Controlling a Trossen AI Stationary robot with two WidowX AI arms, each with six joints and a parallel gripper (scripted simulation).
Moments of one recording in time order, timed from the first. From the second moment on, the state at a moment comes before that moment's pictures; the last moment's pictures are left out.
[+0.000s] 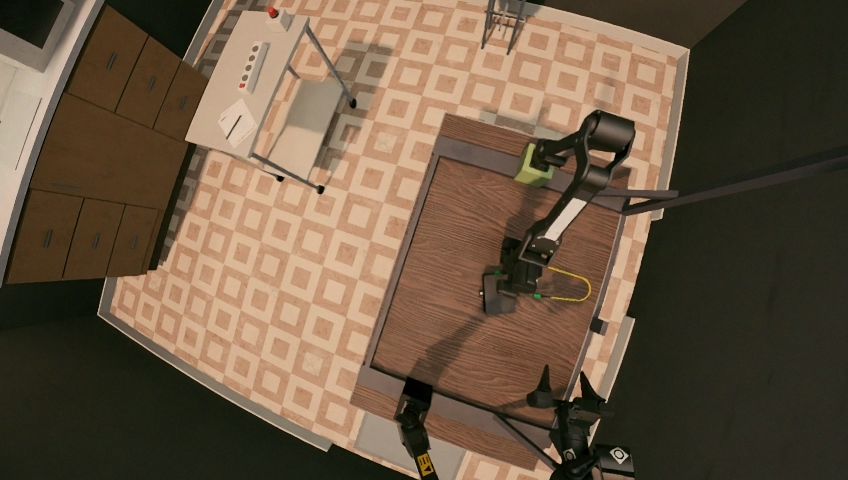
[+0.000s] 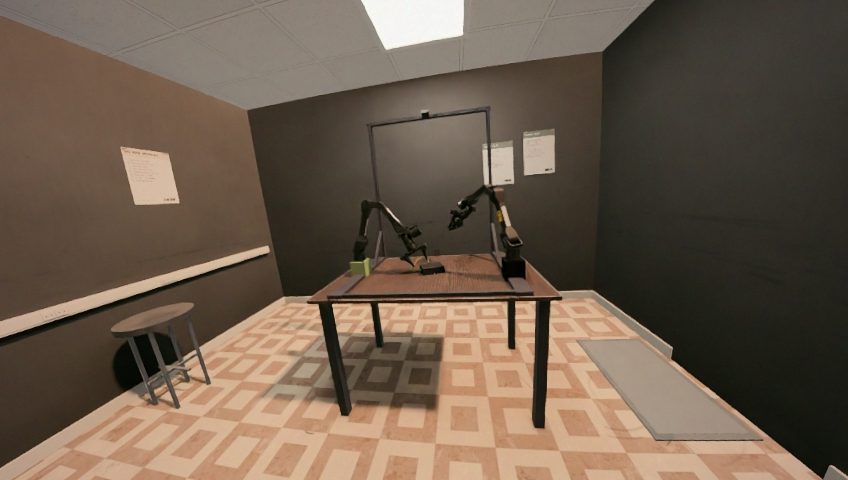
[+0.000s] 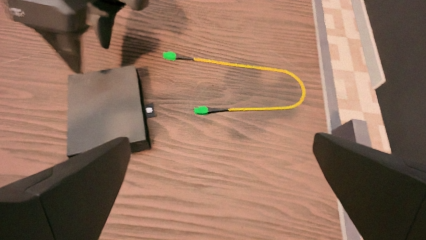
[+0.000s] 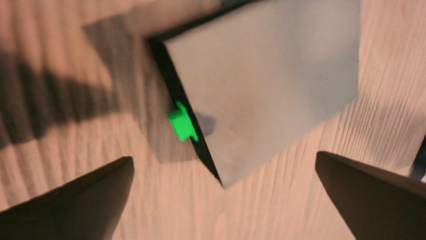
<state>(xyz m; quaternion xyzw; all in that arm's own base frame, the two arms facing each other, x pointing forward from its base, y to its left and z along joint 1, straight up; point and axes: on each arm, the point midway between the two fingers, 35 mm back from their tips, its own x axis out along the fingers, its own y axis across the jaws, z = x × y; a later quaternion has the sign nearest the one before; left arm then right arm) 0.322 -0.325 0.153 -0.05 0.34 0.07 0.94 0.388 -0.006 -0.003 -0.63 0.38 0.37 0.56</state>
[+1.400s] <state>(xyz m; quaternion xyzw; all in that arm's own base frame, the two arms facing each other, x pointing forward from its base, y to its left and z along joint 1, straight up) 0.318 -0.317 0.166 -0.04 0.31 0.13 0.94 0.322 0.092 -0.058 -0.86 0.00 0.50 0.00</state>
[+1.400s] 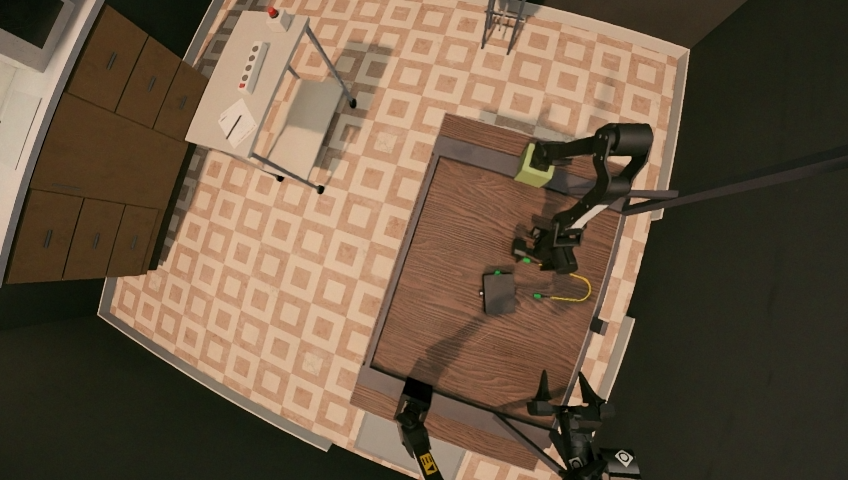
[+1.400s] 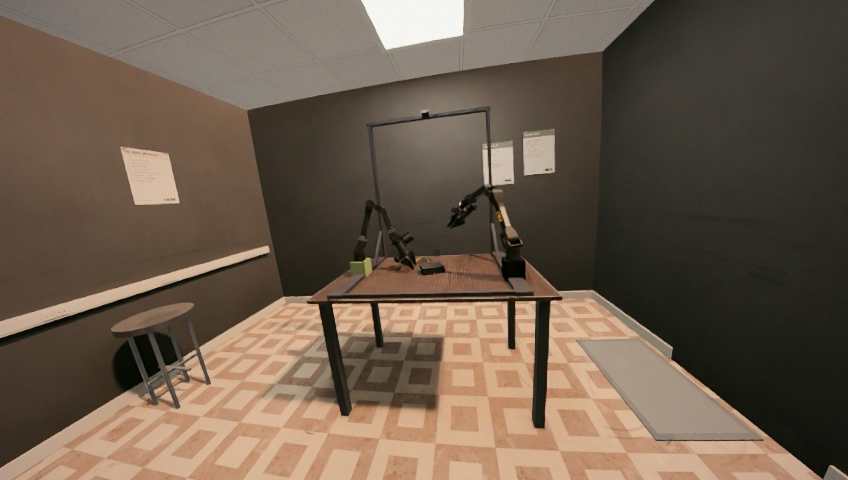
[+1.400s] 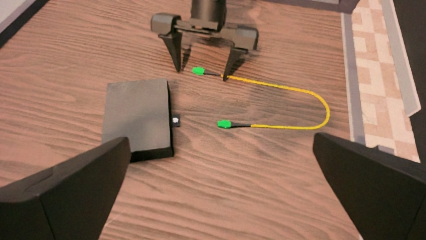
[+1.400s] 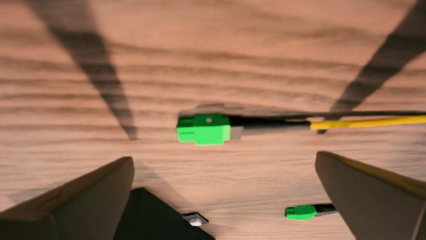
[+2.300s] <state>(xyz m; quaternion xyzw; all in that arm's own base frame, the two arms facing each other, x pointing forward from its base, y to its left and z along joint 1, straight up) 0.318 -0.317 0.166 -0.04 0.31 0.13 0.94 0.338 0.119 -0.037 -0.86 0.05 0.48 0.14</state>
